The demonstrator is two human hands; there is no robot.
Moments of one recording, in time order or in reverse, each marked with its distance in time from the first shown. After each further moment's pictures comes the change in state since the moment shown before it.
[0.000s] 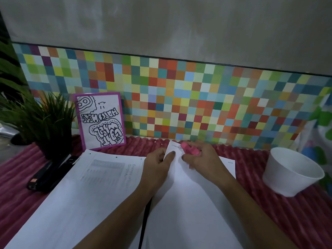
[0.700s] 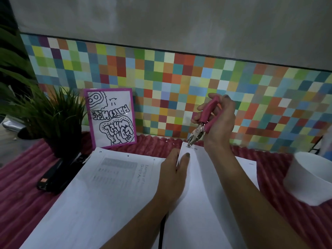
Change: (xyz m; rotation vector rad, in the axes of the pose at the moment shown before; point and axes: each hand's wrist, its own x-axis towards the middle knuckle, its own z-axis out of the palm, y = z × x) left_hand -0.011 0.000 0.004 0.028 0.064 0.143; right_hand 0.065 -0.065 0.019 1.057 0.426 -0.117
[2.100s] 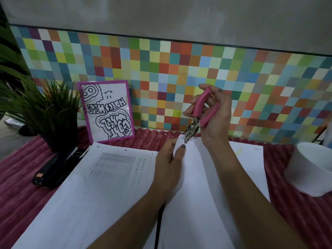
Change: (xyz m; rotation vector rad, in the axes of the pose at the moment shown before) left_hand 0.001 0.005 -0.002 -0.178 0.012 -0.015; right_hand 0.002 0.011 -0.012 0.047 -0.249 -0.038
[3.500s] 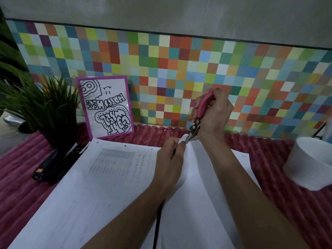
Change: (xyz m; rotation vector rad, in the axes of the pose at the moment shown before) left_hand -0.003 0.001 0.001 0.119 -0.003 -0.094; right_hand -0.008 0.005 0.008 -0.119 0.197 -0.084
